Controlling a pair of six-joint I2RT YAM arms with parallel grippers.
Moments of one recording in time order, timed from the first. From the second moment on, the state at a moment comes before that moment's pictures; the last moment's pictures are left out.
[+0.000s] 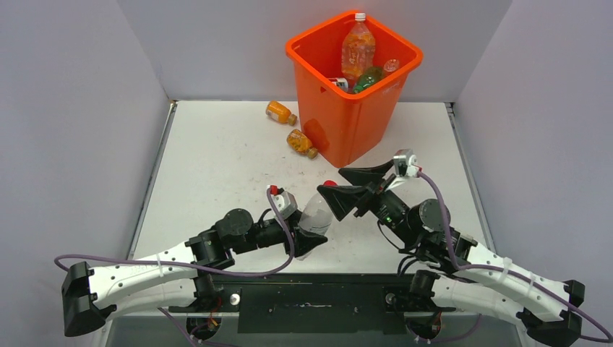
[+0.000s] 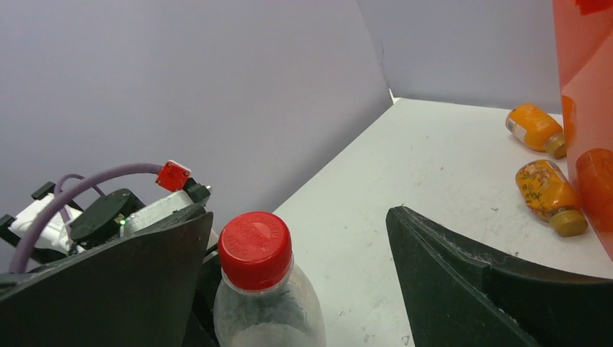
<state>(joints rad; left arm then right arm) -1.15 0.84 0.59 0.23 0.13 -0.33 1.08 0.70 0.80 0.14 0.24 0.43</state>
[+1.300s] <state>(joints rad) -1.16 0.46 0.67 0.13 -0.39 0.12 1.12 0.86 1.25 -0.18 0.42 0.21</state>
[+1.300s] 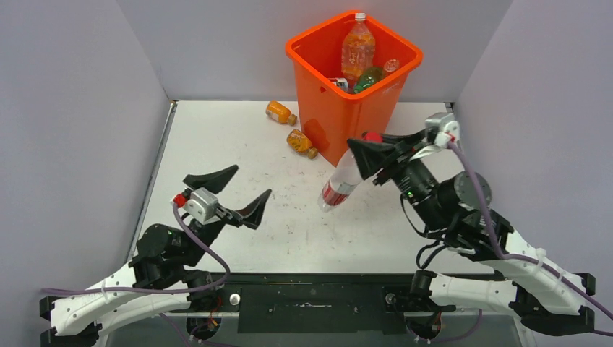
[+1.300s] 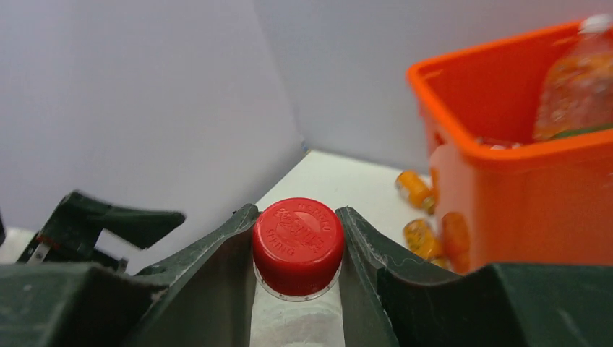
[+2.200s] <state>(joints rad) -1.03 0.34 0.45 0.28 -0.81 0.31 0.39 1.64 1.96 0.30 0.51 0.14</state>
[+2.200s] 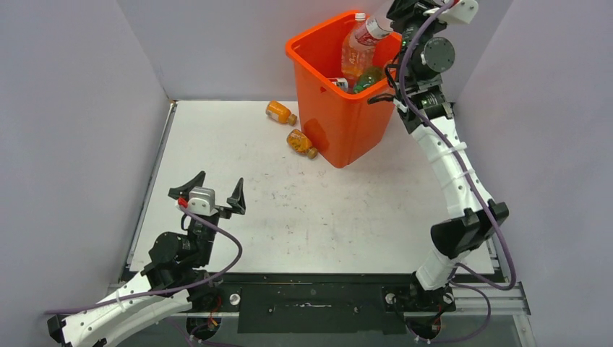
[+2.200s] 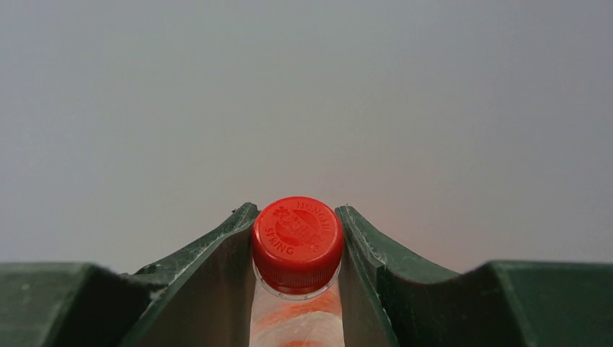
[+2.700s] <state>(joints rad) -1.00 0.39 0.45 0.24 -0.77 0.29 0.37 1.96 2.12 0.24 0.19 0.27</state>
